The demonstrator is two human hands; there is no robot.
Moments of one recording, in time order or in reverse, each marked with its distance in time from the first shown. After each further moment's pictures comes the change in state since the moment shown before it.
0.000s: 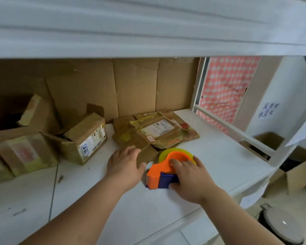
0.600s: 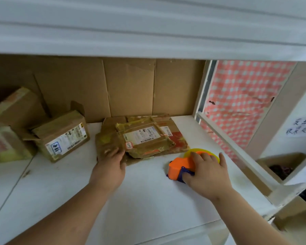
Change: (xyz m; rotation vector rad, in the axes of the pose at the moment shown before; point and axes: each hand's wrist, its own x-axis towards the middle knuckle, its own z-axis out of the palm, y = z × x) left_hand 0.046 0.062 0.043 -0.075 0.113 -0.300; right_hand 0.049 0.156 -0.018 -0.005 0.146 0.087
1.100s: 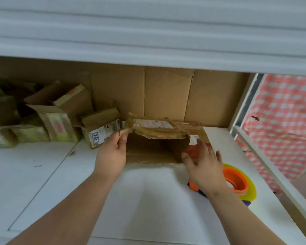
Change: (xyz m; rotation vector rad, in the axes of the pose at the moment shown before) left_hand -0.043 0.008 -0.064 -0.505 0.528 -0.228; right_hand 0.039 -0.055 -0.009 0.474 0.102 -0.151
